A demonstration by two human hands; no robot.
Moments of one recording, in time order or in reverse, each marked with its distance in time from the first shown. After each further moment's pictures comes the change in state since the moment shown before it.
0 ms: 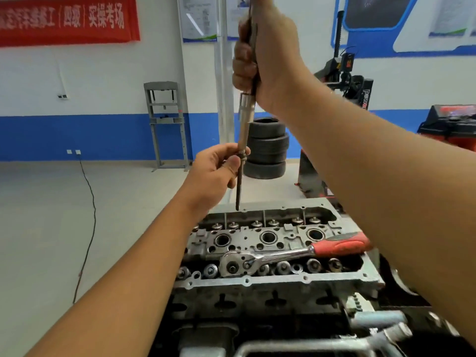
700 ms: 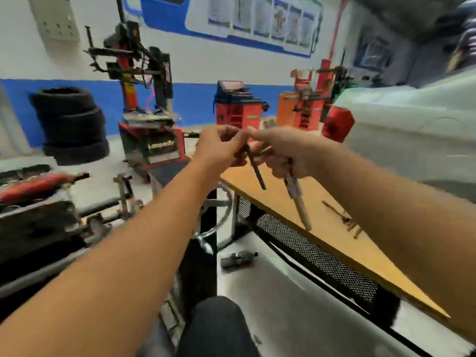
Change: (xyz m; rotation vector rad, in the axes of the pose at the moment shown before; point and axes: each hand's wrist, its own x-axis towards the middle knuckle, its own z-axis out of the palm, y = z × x) left_hand -0.148 0.220 0.450 -0.483 -0.503 -0.169; right_hand -0.432 -0.289 -0.274 -0.765 0.674 0.851
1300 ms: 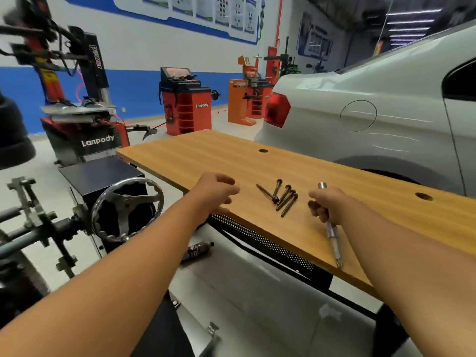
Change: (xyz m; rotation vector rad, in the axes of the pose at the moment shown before) left_hand -0.035 -0.071 0.141 0.195 -0.331 -0.429; right_hand -0.060 0.260 -0.201 0.063 0.727 0.572
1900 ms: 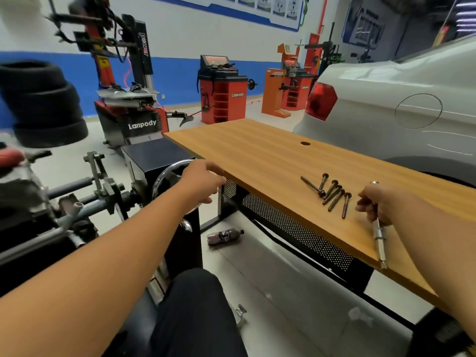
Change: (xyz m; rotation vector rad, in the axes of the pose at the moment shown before) left_hand -0.035 -0.044 -0.115 0.171 0.256 -0.011; right_hand -0.013 -0.012 0.015 0.005 0.014 0.200
